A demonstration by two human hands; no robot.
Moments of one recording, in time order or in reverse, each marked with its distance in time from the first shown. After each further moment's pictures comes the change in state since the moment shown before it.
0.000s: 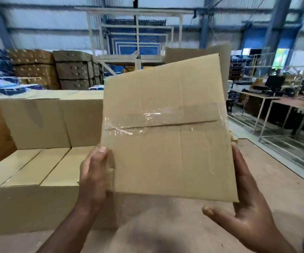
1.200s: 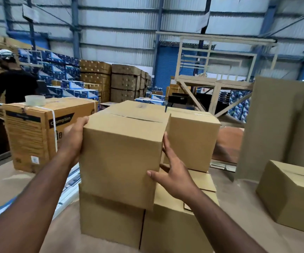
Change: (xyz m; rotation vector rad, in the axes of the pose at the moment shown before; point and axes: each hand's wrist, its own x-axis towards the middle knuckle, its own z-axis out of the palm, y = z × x) left_hand 0.234 0.088 -0.403 0.211 0.439 -0.147; right_hand 0.178 -0.041 0.457 0.083 -0.443 0.129
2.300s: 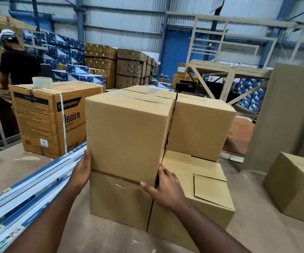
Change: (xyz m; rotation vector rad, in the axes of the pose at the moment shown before) left_hand -0.002 -0.167 -0.066 0.382 -0.118 -0.112; right_hand -0.011 0.093 0.091 -0.571 -0.130 0.216
